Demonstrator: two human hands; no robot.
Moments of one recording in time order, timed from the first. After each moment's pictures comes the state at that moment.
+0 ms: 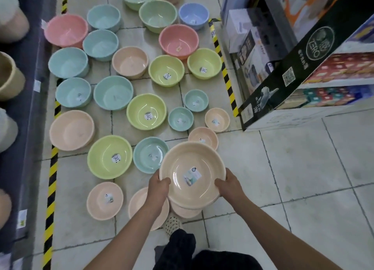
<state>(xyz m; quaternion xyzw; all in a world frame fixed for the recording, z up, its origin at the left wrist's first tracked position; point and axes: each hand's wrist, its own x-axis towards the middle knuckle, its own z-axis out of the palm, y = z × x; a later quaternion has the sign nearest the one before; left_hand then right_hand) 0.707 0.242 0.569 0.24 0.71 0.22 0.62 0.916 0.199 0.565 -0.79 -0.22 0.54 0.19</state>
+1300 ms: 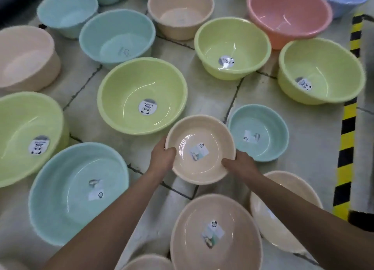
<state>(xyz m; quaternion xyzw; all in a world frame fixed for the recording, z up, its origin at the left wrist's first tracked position) 0.811 0.605 -0.077 0.19 0.77 0.40 0.46 1.027 0.676 -0.067 -0.65 -0.58 0.49 0.02</state>
